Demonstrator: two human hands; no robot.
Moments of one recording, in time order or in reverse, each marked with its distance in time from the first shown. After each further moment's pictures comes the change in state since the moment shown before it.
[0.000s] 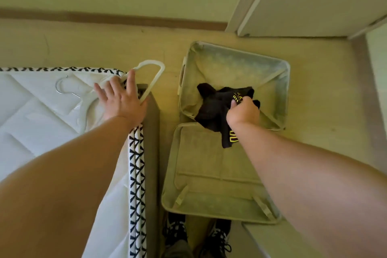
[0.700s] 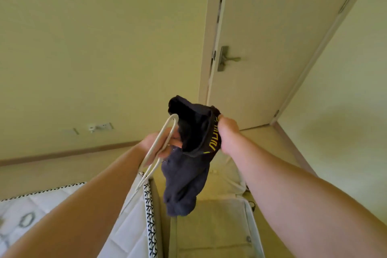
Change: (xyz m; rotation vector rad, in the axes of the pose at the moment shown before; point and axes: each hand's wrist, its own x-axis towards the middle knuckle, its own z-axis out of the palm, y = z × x) left_hand -0.213 0.083 -0.523 -1.396 -0.695 0.169; right_hand -0.293 -0.100 -0.487 1.010 -0.126 0.030
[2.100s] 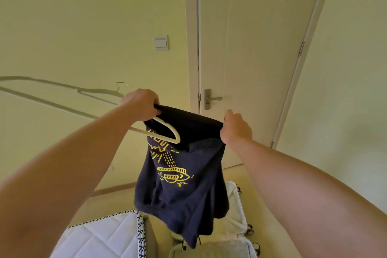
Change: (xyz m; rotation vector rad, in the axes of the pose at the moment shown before) left_hand -0.080 0.200 0.077 1.591 0.646 0.484; right_hand -0.048 -0.072 -0.145 -0.997 0.300 -0.721
